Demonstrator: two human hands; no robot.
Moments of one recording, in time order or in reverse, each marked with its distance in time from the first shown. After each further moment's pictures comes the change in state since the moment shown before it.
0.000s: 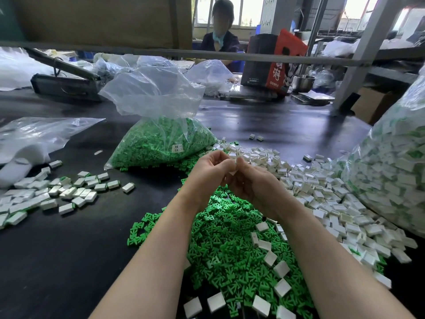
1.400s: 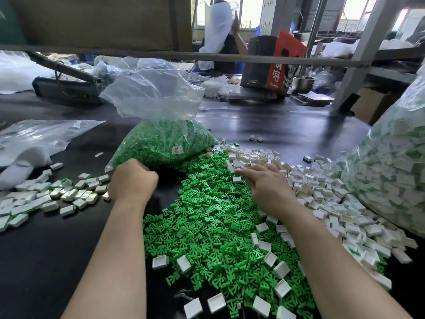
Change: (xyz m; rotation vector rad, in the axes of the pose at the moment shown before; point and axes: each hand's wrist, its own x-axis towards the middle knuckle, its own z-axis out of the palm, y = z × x) left_hand -0.014 0.005 -0.111 1.078 0.718 -0.307; right_hand 0.001 0.009 -0.025 -1.386 0.269 -0.032
